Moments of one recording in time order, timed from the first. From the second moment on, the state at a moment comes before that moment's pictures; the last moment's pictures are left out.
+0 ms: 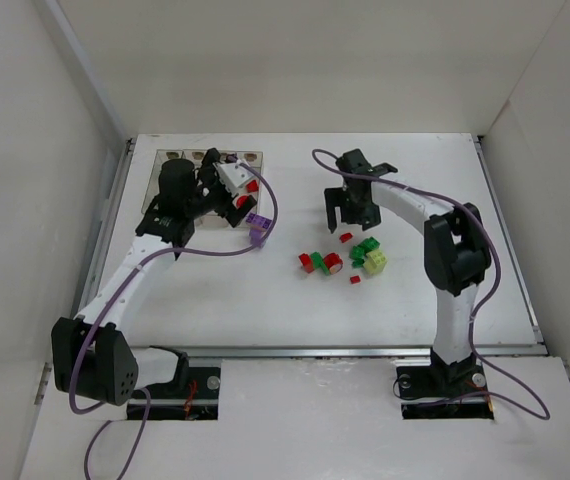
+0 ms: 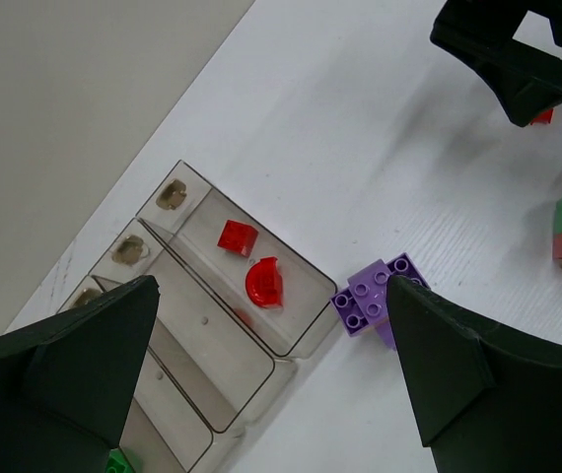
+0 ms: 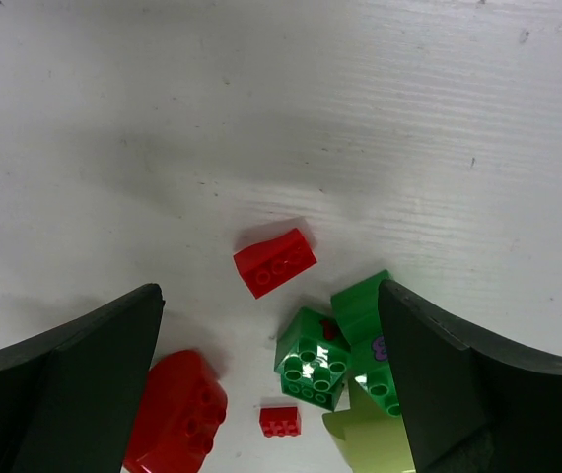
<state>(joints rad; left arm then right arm) -0.25 1.25 1.01 -0.10 0.48 0.55 0.43 2.03 1.62 -0.80 0.06 0.33</state>
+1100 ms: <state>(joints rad) -0.32 1.25 0.99 -0.10 0.52 0.66 0.42 2.07 1.84 -0.72 -0.33 0.36</state>
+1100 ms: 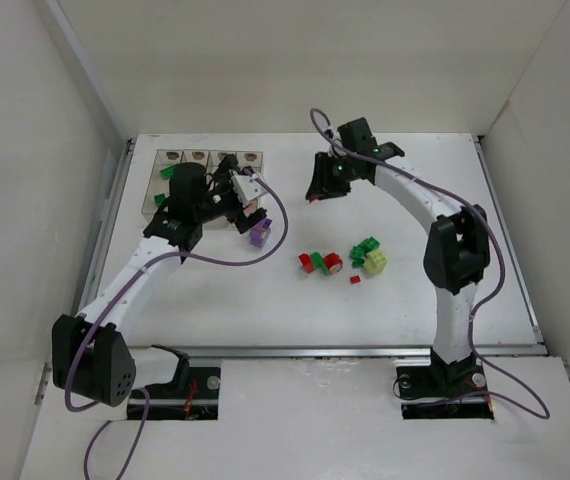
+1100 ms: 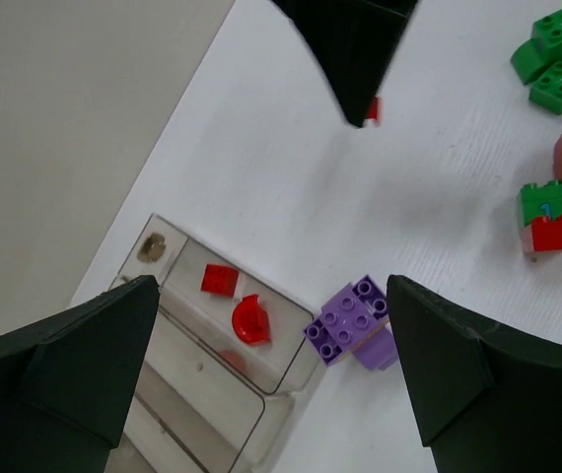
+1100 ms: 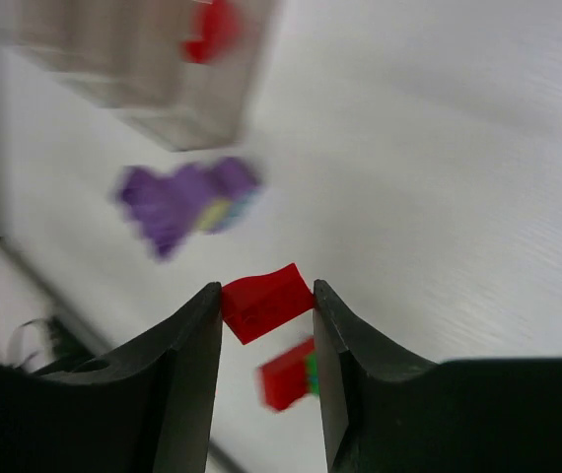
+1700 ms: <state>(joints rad) -0.39 1.29 0.99 0.16 0.67 0.59 0.44 1.94 1.85 -0.34 -0.97 0.61</state>
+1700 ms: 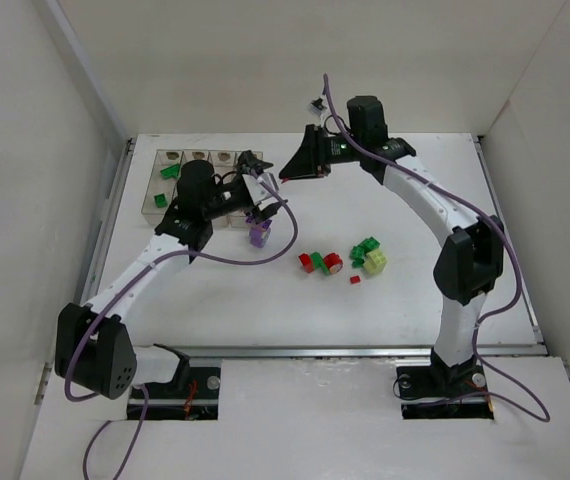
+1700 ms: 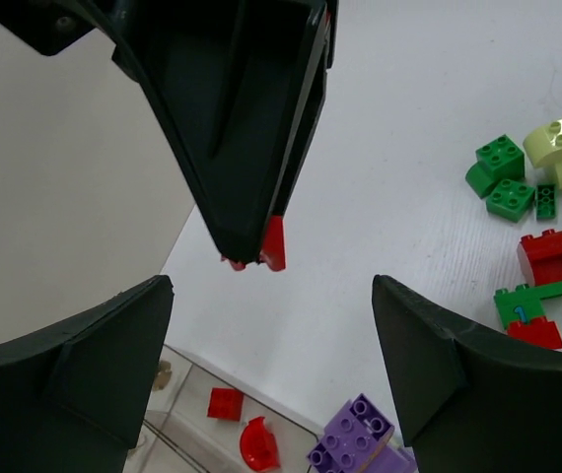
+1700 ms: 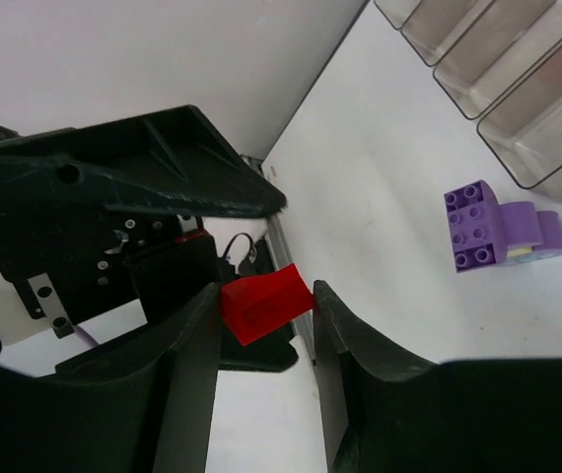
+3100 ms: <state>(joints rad) -0.38 1.39 0.99 0.27 0.47 0.41 0.39 1.92 1.71 -0.29 -0.89 0.68</state>
